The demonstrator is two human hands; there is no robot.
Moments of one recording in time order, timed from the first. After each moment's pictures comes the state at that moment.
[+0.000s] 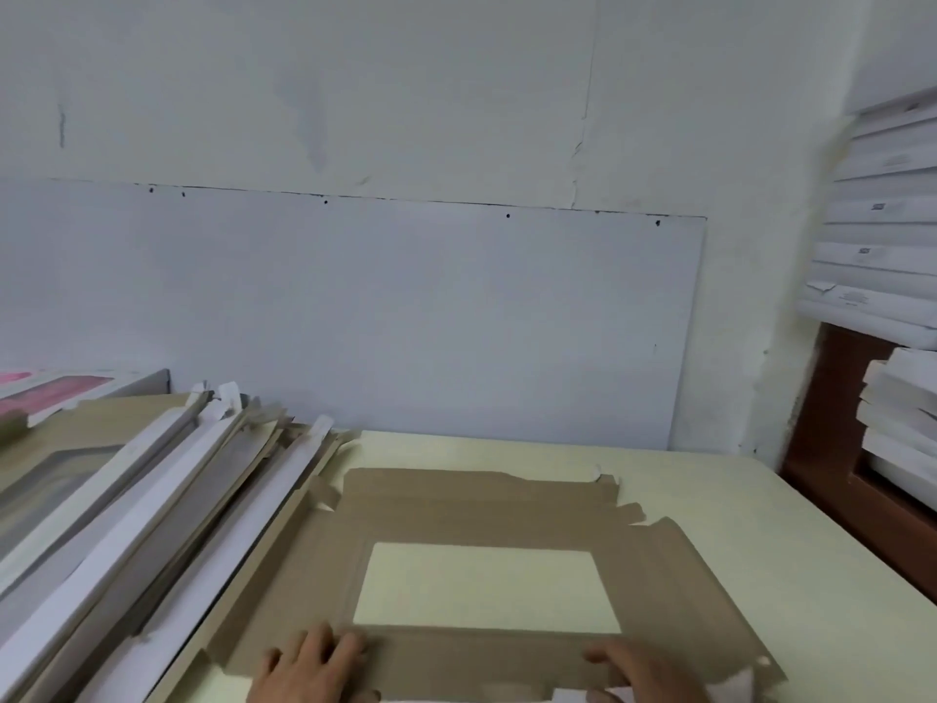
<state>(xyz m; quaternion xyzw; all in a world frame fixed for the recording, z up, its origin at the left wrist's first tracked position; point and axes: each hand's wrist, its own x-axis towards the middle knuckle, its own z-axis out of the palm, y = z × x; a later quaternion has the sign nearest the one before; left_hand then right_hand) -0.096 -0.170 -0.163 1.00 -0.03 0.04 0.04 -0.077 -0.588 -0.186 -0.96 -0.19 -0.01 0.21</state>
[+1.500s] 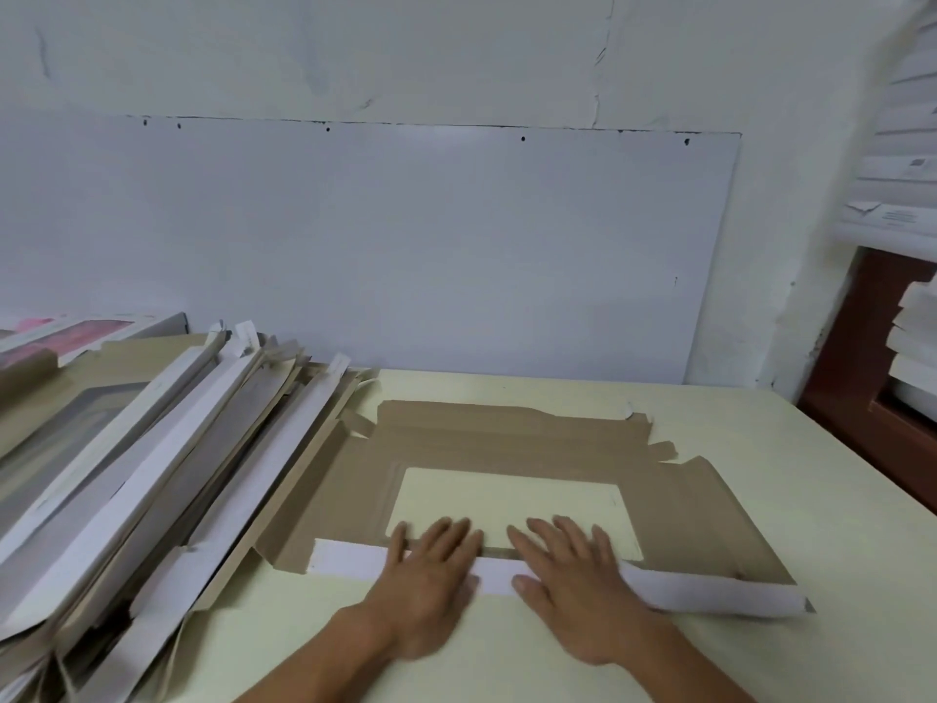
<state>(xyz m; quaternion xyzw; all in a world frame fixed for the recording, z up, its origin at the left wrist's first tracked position) -0.069 -0.218 -0.199 0.98 -0.20 -0.02 0.06 -0.058 -0.452 -0.201 -0.98 -0.20 0.03 0.03</state>
